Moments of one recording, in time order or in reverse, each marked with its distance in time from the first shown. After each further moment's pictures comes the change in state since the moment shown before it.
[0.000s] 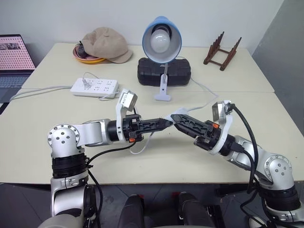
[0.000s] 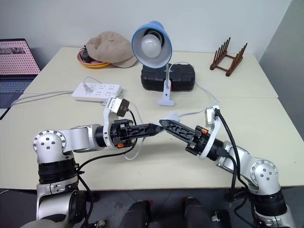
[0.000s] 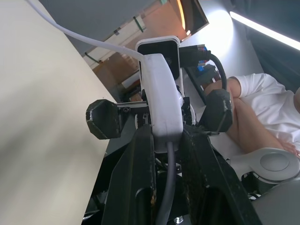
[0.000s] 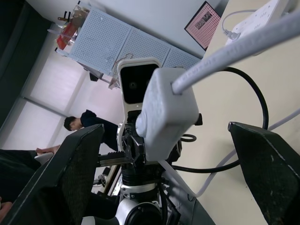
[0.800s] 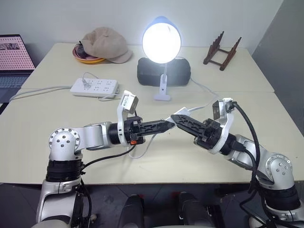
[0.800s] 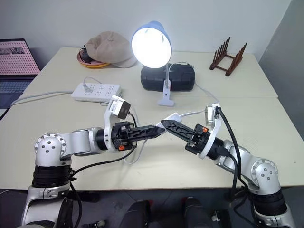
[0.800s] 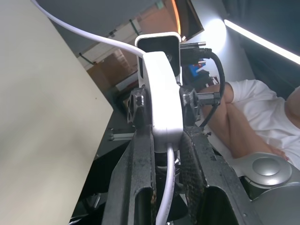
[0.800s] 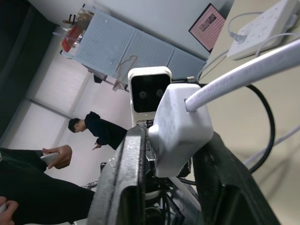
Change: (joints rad) left arm 0.075 0.141 -0.163 -0.024 -0.173 -0.185 0.048; right arm -0.008 -0.008 -0.003 -0.017 0.040 -0.019 -0.037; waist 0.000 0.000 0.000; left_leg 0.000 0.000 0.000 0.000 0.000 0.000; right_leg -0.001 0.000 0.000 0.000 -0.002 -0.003
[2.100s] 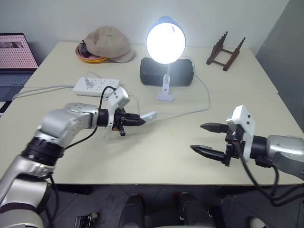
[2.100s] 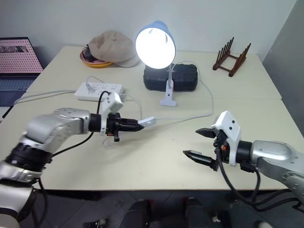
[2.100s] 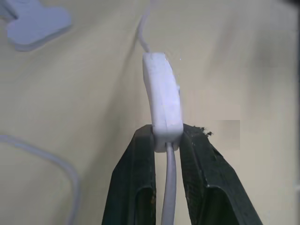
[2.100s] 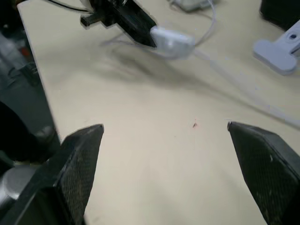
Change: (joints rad) left arm -0.227 0.294 -0.603 0.350 1.322 -0.868 -0.704; right arm 0.125 -0.484 -0.021 -0.252 -1.002 -0.094 0.526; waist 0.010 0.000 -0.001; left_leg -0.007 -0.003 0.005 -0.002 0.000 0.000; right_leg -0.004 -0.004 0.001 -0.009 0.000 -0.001
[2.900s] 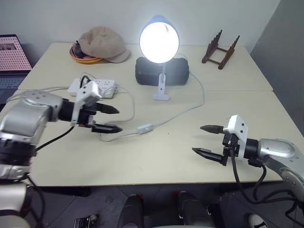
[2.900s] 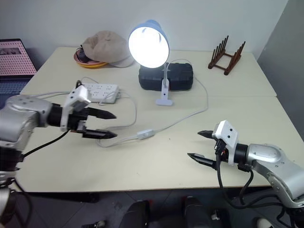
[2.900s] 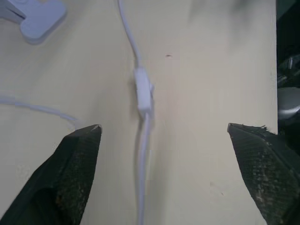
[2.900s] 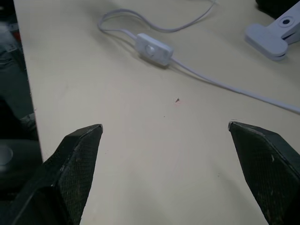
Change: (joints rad) left arm 0.242 0.317 0.510 -0.234 -0.023 0.212 -0.377; right arm 0.006 0.061 -0.010 0.203 -0.259 -0.117 0.373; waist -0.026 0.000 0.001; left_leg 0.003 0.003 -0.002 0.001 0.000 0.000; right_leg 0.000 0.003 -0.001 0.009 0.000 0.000
